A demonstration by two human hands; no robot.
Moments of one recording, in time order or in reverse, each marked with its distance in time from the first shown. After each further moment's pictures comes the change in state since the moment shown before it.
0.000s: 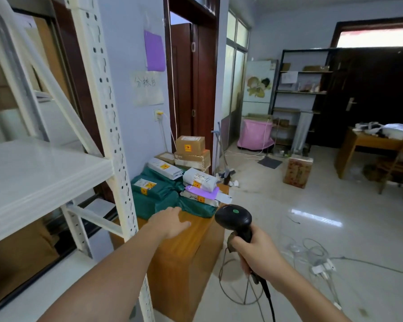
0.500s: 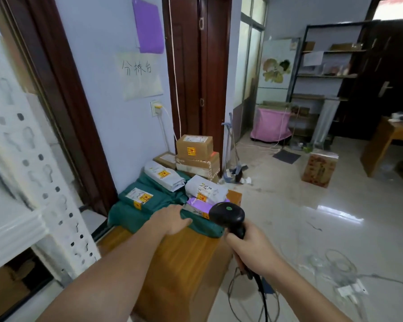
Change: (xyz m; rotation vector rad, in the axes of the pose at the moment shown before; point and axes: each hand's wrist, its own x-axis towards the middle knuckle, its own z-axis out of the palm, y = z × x) left_hand 0.231 -0.011 -0.014 0.031 -0.075 -0.039; right_hand 0.248 0.020 -0.001 -0.021 -0.065 -0.065
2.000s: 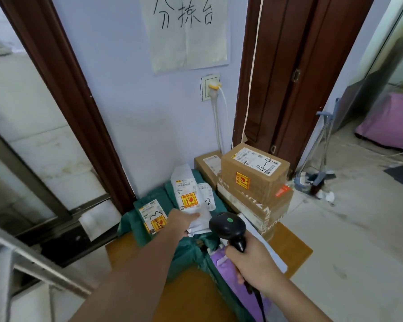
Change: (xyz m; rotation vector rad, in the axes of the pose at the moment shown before) left_hand 0.338 -0.093 0.014 -1.251 0.217 -0.960; right_hand 0.423 0.042 0.043 -0.008 -0.586 0.064
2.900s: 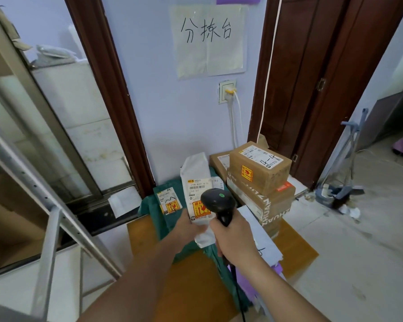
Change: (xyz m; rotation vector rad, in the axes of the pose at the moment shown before) left_hand -0.070 -0.082 -0.006 -0.072 -0.133 0.360; right_hand -0.041 -0.022 0.022 0.085 0.113 -0.261
